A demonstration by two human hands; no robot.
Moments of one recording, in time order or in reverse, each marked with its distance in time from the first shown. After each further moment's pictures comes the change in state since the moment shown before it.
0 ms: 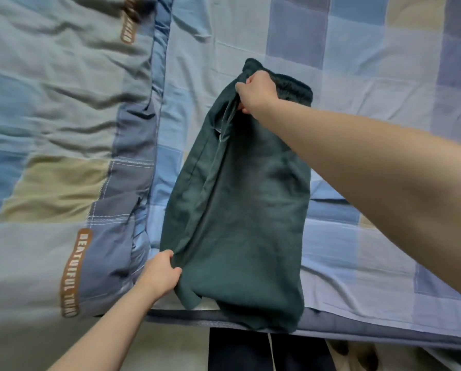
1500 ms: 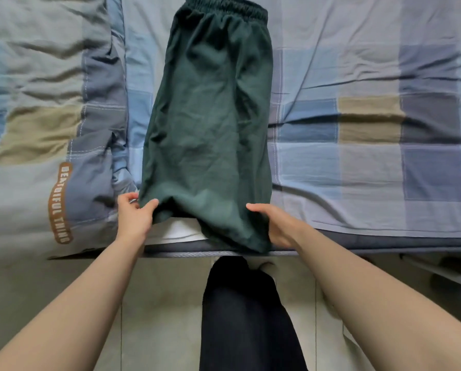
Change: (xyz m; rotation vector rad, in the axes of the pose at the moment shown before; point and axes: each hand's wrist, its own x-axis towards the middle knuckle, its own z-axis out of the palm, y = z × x) left_hand -0.020 -0.036 0.037 -0.724 0.404 0.066; right_hand -0.313 0.271 0.005 0.848 -0.570 0.774
